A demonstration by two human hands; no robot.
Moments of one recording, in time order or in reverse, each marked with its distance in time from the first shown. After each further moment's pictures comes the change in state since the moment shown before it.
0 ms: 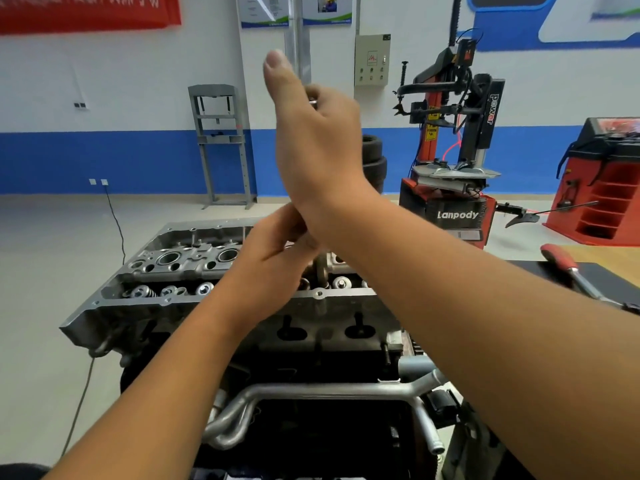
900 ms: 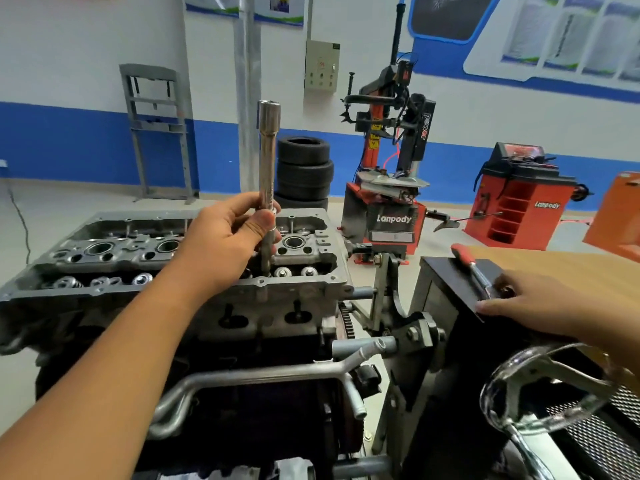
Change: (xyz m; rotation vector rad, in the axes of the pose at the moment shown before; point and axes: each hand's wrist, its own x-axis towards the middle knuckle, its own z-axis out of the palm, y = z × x) left_hand 0.010 -0.002 0.007 -0.129 0.061 -0.134; right_hand -0.068 0.069 -0.352 -1.481 -0.302 0.719
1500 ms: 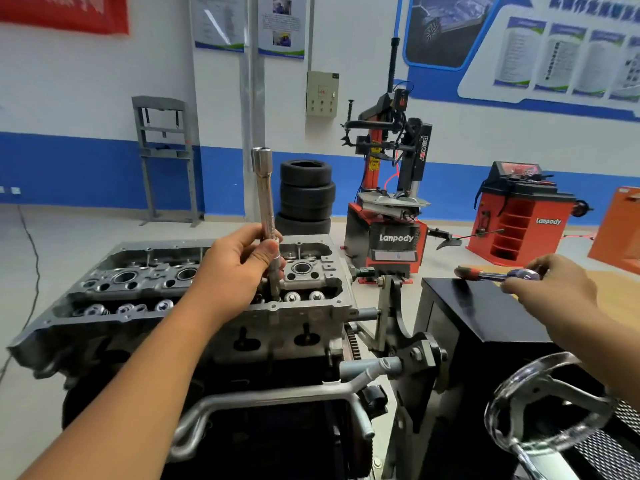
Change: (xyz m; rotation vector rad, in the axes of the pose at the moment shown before) left_hand -0.001 -0.004 -0.004 -0.020 0.061 -0.069; right_hand -0.008 -0.014 -0.011 0.730 0.619 0.225
